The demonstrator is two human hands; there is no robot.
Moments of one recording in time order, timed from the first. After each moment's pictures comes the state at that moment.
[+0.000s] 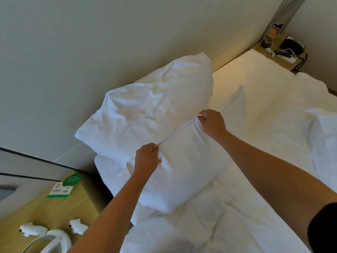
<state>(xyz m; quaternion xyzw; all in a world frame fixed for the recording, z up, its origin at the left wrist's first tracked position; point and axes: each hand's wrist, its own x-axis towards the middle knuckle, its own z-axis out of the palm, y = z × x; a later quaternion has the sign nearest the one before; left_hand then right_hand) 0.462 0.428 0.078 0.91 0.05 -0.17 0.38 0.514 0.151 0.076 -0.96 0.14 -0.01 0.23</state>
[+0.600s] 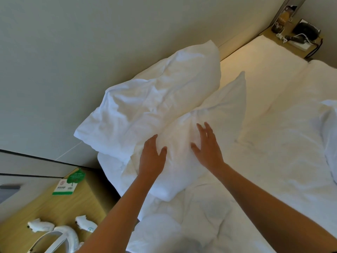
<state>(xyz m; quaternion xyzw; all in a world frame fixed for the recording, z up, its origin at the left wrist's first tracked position) 0.465 0.429 0.040 0.92 0.02 -0.15 0.35 0.436 0.204 -0.007 -0.96 0.14 0.02 0.25</state>
